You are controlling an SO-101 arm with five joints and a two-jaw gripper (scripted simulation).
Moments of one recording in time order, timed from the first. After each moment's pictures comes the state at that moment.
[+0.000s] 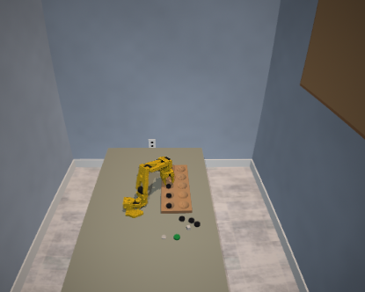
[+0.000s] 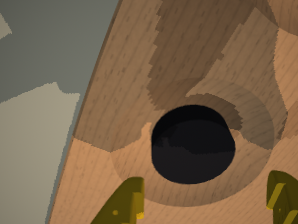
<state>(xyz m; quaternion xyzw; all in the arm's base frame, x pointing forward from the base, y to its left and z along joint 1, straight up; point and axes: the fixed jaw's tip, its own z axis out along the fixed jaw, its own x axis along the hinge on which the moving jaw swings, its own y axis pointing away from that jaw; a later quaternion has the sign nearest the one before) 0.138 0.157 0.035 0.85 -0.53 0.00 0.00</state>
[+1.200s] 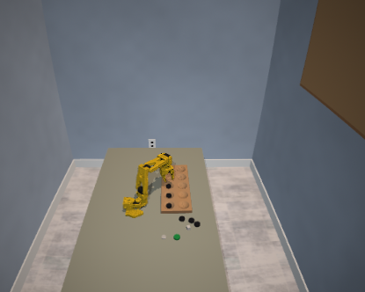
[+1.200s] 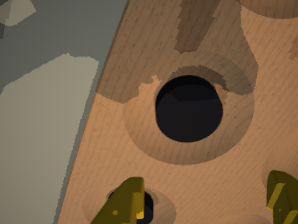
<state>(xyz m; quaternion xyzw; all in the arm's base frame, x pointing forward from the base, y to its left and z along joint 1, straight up) 0.137 0.156 0.059 0.84 -0.54 0.00 0.00</state>
